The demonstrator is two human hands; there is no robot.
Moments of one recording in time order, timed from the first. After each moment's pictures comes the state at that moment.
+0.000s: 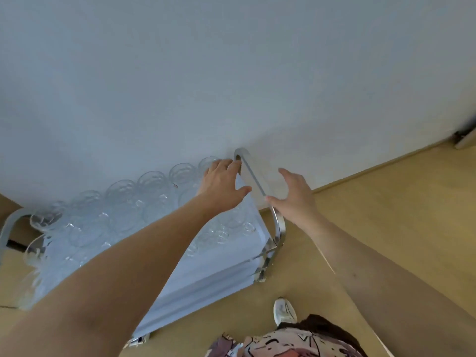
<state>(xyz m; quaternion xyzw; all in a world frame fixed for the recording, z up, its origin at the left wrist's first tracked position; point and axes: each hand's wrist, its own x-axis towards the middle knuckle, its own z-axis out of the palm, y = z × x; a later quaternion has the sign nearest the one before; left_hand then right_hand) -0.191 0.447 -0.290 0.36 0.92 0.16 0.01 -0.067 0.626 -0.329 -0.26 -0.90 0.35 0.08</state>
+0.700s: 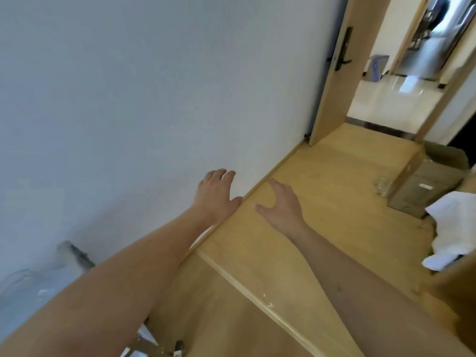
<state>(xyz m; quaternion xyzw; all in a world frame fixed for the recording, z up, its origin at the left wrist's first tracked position) -0.015 0.866 -0.226 0.58 0.80 0.16 0.01 0.159 0.958 -0.264 -0.45 -0.81 0.31 0.22</state>
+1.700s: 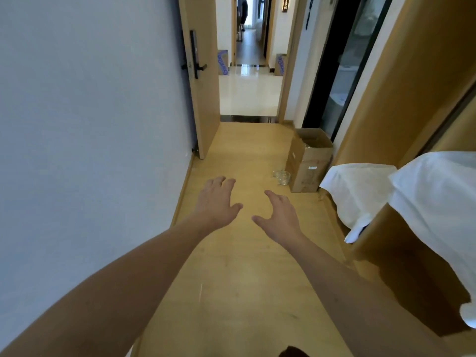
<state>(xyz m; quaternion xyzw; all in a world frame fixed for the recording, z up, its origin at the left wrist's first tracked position) -0.015 1.358 -0.236 0.80 0.59 0.12 0.09 0.170 1.318 -0.268 -0.72 -0.62 0.20 0.22</state>
